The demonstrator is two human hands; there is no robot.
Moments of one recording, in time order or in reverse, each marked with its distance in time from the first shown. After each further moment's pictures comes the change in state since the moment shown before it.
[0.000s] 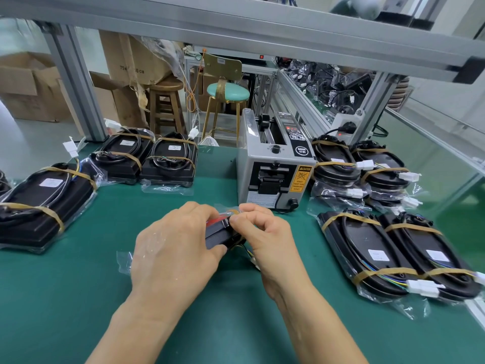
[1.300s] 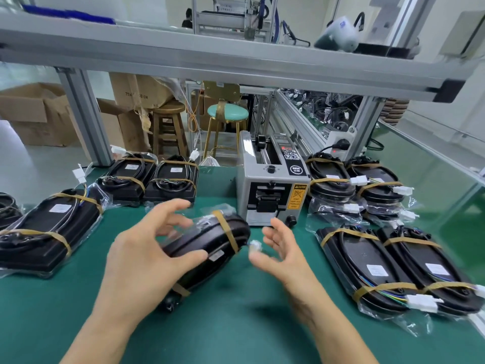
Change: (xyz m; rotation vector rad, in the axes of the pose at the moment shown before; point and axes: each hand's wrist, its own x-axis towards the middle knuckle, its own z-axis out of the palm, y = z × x) left_hand 0.009 -0.036 -0.012 -0.600 0.028 -0.022; right_hand 0.005 0.021 -0.046 -0.091 -0.113 0.054
